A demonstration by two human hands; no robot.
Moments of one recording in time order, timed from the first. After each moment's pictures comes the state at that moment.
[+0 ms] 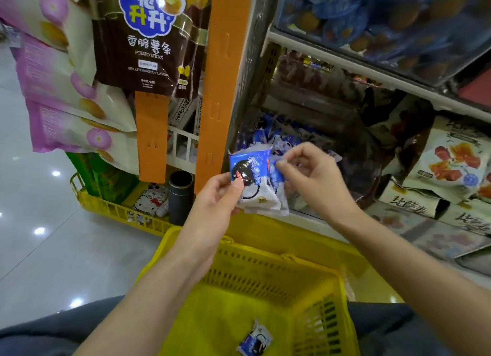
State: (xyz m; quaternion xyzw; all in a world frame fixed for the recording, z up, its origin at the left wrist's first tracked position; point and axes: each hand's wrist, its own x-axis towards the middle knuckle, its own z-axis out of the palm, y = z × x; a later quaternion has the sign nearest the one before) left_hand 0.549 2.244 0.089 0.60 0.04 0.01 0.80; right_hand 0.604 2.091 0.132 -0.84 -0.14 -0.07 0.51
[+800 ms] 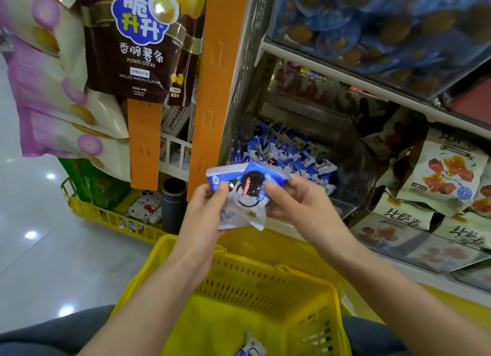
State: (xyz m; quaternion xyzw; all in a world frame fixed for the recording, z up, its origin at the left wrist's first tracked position) left_hand 0.562 2.238 0.085 0.54 0.13 -0.01 0.83; right_hand 0.577 2.098 0.136 -0.79 -0.11 0.06 0.60
